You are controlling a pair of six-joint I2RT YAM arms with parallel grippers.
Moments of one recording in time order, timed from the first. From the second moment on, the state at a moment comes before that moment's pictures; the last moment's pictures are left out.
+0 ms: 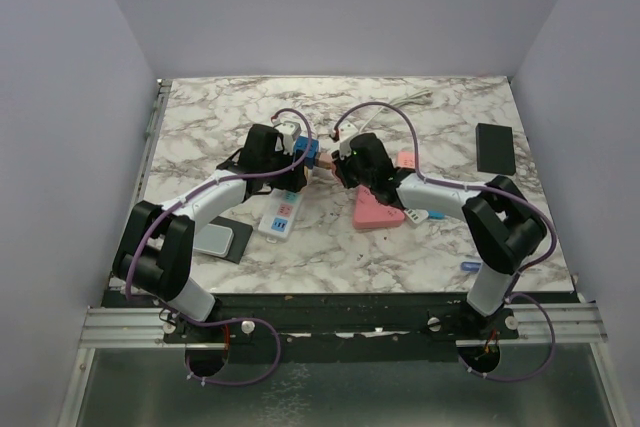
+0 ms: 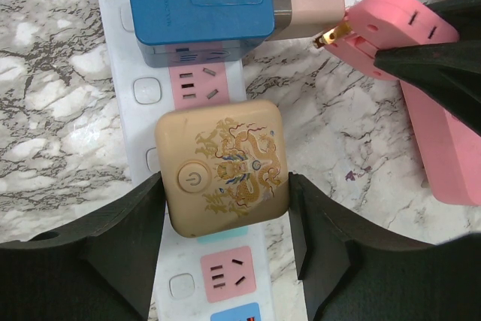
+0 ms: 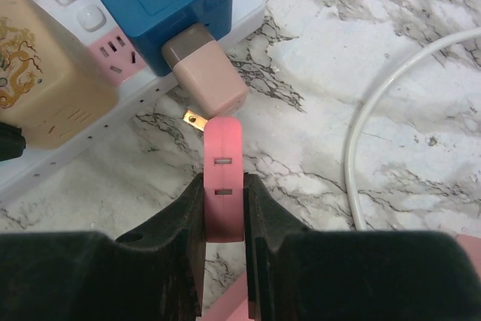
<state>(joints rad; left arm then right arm) -0.40 1.55 0.94 -0.17 0.19 -0.13 0.69 1.78 1.05 0.18 0.09 -0.03</state>
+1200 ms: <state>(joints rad) -0.37 1.44 0.88 -0.28 0.20 -0.12 0.20 1.37 0.62 0.20 -0.27 0.38</state>
